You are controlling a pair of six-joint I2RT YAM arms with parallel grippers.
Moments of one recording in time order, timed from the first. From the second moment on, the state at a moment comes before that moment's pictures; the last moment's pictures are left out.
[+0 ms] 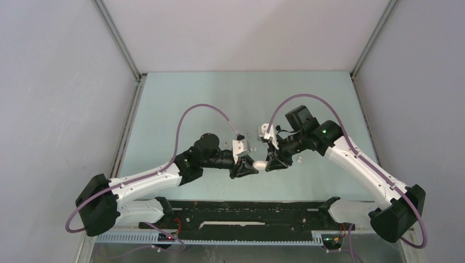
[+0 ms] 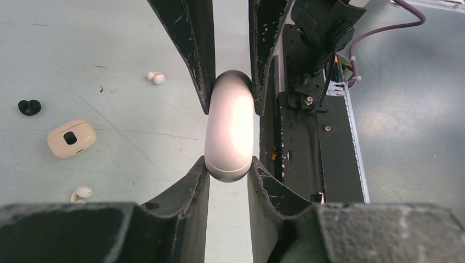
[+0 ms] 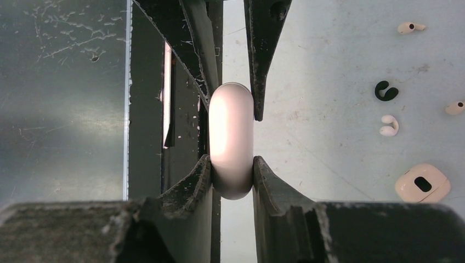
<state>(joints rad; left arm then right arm) -0.93 1.15 0.66 0.23 0.60 0.03 0.61 1.20 1.14 -0.97 -0.81 -0.64</state>
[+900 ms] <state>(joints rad) -0.93 1.19 0.66 0.23 0.59 -0.03 0.62 1.20 1.14 -0.96 -0.80 -0.64</state>
